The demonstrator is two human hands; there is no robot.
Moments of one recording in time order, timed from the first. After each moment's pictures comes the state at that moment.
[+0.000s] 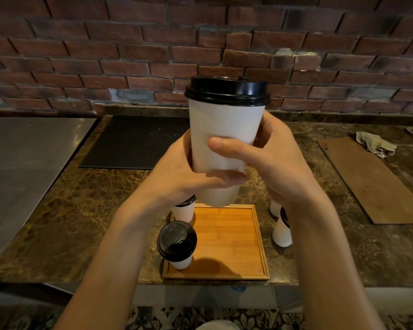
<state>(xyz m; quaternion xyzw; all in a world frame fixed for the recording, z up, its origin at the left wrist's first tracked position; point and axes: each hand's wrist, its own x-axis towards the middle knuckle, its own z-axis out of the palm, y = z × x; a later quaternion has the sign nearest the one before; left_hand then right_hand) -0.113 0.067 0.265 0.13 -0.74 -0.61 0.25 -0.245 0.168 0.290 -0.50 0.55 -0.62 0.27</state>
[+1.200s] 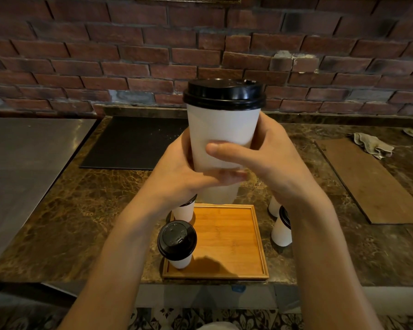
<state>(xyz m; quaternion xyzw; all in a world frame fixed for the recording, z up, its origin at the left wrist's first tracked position) -0.111 0.071 0.263 0.14 -0.74 -0.60 0.27 -0.241 0.172 0.293 -0.51 0.58 -0.58 0.26</state>
